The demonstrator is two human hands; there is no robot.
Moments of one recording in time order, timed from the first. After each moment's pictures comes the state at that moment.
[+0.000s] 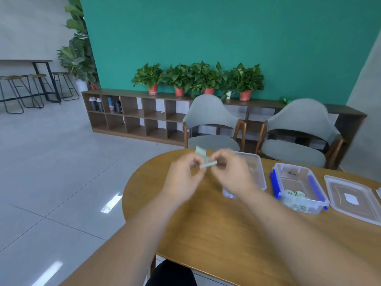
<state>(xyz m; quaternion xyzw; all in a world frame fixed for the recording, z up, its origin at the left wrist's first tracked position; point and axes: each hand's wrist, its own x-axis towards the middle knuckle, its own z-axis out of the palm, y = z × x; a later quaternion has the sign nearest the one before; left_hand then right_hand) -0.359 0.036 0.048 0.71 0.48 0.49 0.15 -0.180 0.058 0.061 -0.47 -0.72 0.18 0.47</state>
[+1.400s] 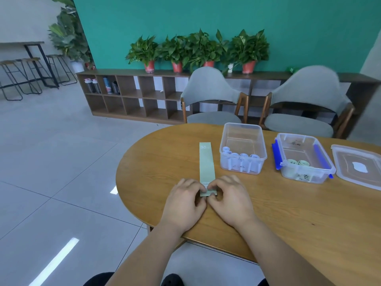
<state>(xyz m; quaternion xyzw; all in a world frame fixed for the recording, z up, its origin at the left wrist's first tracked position) -0.342 -0.008 -0.100 0.78 0.54 0.33 0.03 -0.159 0.009 -0.098 -0.54 -0.76 0.06 0.36</state>
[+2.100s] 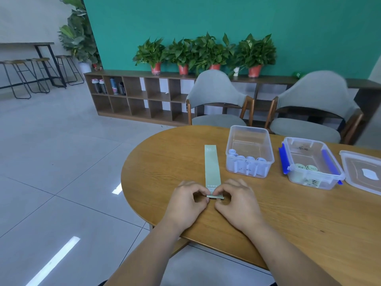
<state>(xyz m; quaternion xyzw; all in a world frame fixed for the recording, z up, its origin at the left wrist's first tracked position) -0.348 -0.009 -0.092 0.71 0.54 0.41 0.17 -0.154 0.006 -0.098 -0.54 -0.76 0.08 0.35</state>
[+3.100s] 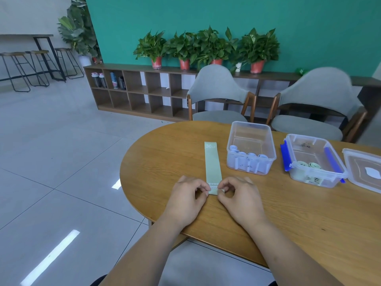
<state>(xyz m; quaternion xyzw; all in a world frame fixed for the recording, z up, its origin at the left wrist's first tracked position) -0.346 -0.010 -0.092 0.73 0.55 0.37 0.15 -0.151 0.008 -0.098 -0.58 -0.72 0.09 0.37</state>
